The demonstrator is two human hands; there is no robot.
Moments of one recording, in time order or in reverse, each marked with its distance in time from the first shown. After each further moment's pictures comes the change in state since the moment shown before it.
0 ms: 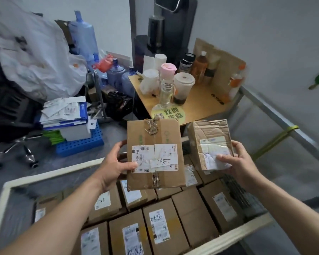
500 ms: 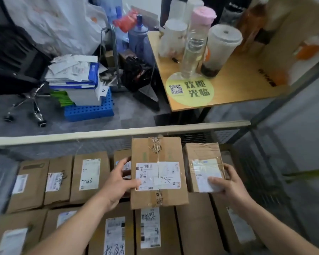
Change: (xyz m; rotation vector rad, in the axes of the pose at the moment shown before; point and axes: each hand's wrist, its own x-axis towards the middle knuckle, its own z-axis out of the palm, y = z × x) left_hand 0.079 -0.188 0.020 -0.080 0.277 -0.233; right_hand 0.114 0.186 -0.013 -0.134 -0.098 0.284
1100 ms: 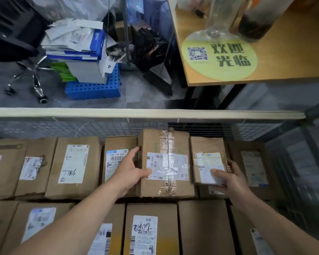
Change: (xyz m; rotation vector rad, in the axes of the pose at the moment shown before) left_hand 0.131 -0.068 0.033 0.137 0.149 -0.046; right_hand 0.165 0.100 0.002 -0.062 0.034 0.143
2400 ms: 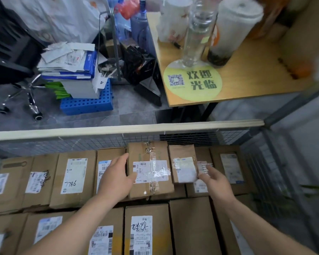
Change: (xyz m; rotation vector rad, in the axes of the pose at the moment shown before) left_hand -0.069 0.055 -0.015 0.729 0.231 0.227; right_hand -0.082 -0.050 0.012 -0.363 0.081 -0.070
